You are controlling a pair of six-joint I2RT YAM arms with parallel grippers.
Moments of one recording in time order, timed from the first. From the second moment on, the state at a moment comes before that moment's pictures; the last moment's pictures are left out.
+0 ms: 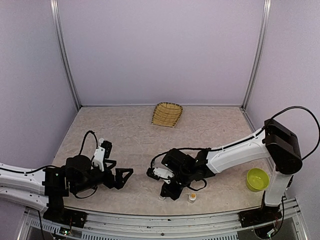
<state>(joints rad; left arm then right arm) -1.16 0.88 0.32 0.16 -0.37 -0.48 1.16 1.85 1.04 -0.24 -0.25 0.11</state>
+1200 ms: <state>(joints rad) -1.28 1.06 0.22 0.78 -0.03 0.07 1.07 1.41 0.77 0.32 -0.52 0.46</state>
